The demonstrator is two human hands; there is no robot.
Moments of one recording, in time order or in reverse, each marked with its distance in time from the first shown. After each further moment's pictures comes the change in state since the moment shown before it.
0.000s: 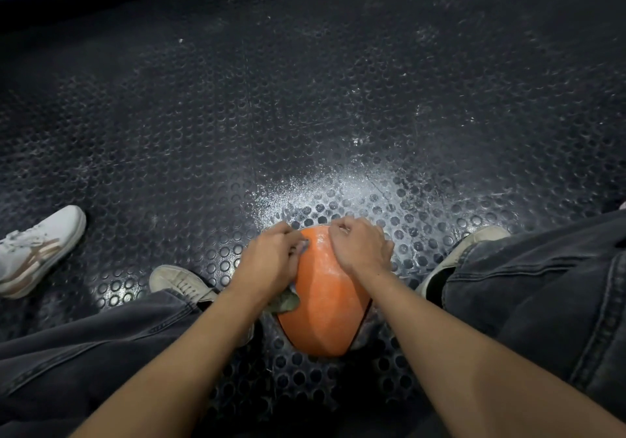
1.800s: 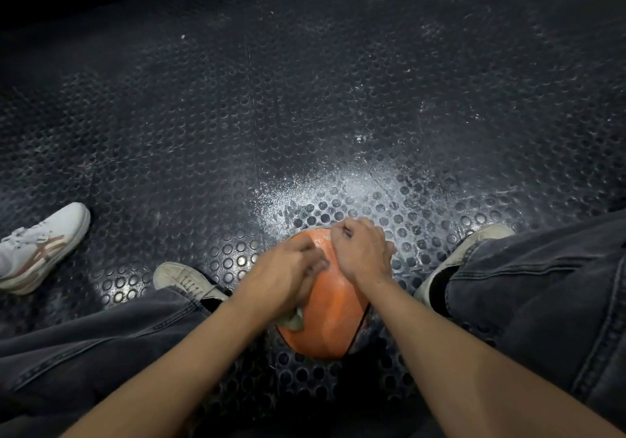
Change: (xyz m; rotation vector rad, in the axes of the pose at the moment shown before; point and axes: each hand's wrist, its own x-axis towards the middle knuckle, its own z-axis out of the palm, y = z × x) left_hand -0.016 0.014 -0.006 0.049 -0.162 0.180; right_hand -0.012 -0.001 -0.002 0.004 0.015 -0.075
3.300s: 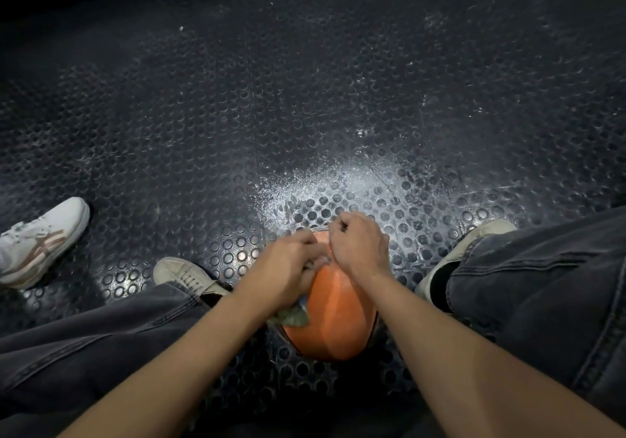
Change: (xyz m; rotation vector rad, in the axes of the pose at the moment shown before) left_hand 0.004 -0.002 0.003 -0.129 0.005 0.019; right_hand 0.003 -0.003 0.005 -0.012 0.024 -0.024
